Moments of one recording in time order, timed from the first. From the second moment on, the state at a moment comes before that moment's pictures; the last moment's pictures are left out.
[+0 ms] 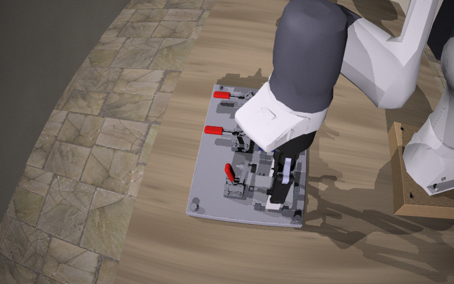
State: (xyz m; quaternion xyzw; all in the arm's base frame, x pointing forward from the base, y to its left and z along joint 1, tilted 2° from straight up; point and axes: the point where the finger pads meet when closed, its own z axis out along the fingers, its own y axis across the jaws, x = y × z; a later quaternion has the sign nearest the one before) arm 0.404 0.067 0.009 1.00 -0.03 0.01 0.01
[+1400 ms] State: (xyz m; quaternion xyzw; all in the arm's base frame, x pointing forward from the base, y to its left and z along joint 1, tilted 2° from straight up) arm 0.403 0.068 0.019 1.00 -0.03 0.01 0.01
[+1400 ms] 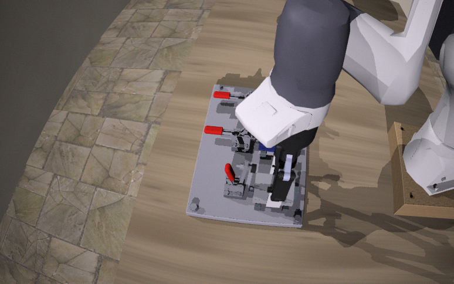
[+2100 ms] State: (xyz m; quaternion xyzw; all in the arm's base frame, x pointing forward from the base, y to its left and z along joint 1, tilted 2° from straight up) arm 0.406 0.070 0.041 1.00 -0.04 0.02 0.01
